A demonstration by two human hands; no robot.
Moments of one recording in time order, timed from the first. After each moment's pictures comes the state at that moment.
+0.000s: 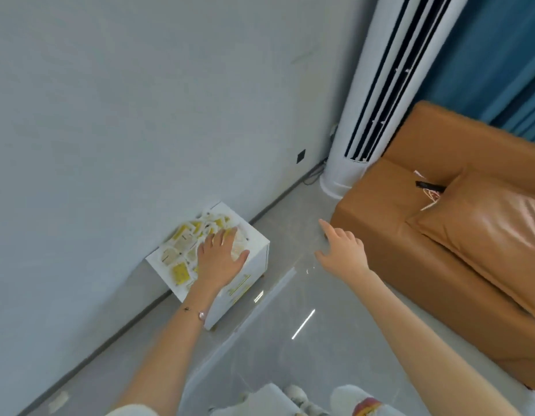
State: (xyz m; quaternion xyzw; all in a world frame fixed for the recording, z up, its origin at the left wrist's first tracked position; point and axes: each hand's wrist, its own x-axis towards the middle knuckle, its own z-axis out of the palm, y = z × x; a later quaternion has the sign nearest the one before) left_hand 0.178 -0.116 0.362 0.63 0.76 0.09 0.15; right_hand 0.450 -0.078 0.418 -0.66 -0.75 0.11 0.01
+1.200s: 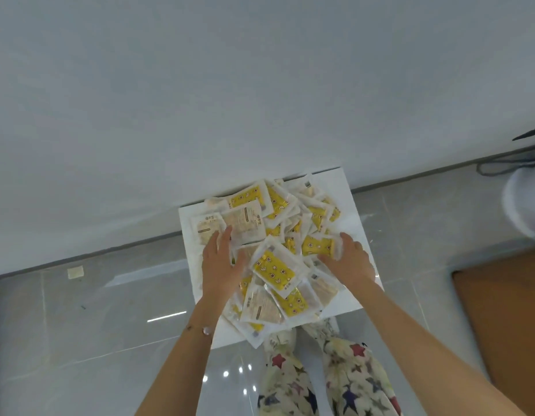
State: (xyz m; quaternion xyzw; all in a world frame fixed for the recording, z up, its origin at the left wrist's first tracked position) left_hand -0.033 0.056 -0.022 0.21 0.90 0.23 0.31; right_hand 0.156 0.244 -0.008 -0.58 -0.71 0.34 -0.23
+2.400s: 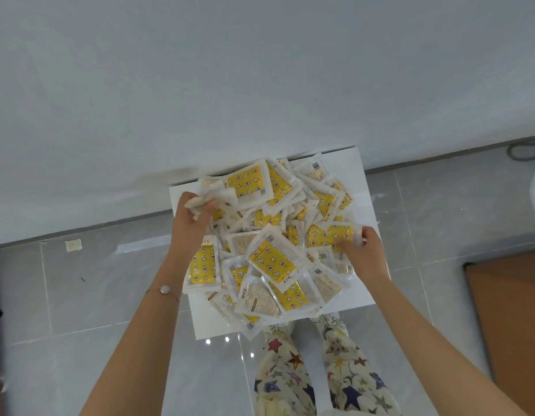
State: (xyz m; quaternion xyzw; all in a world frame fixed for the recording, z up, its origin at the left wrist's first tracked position) left_hand -0.098 0.076 -0.026 0.09 0.86 0.41 0.29; right_hand 0.168 0.261 -0.045 -0.64 -0.58 0.50 -0.01
